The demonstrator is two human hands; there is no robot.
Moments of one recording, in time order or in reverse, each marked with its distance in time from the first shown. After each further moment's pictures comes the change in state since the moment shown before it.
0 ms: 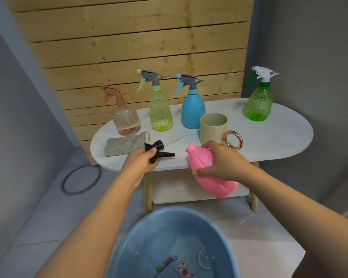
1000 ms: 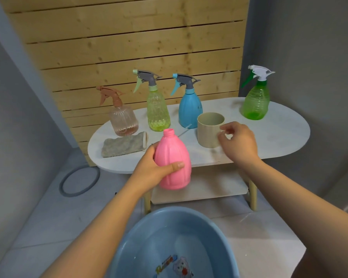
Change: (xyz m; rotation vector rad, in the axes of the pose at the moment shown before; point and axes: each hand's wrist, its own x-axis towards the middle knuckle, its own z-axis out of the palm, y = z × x) left_hand -0.031 -0.003 0.021 0.284 -0.178 0.241; right_hand 0.029 0.028 -0.008 0.305 0.572 0.210
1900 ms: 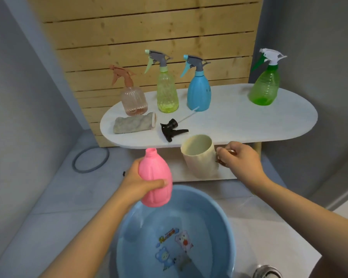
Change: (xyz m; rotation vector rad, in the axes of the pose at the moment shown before) left_hand -0.073 -0.062 -0.025 0.052 0.126 -0.285; right_hand -0.089 0.020 -0.010 0.149 -0.237 -0.029
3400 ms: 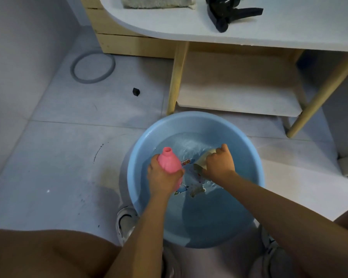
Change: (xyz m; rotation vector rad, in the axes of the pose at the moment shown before) left_hand -0.005 -0.248 0.089 0.081 0.294 -0.370; right_hand -0.073 0.175 0.224 -1.276 -0.776 -0.365
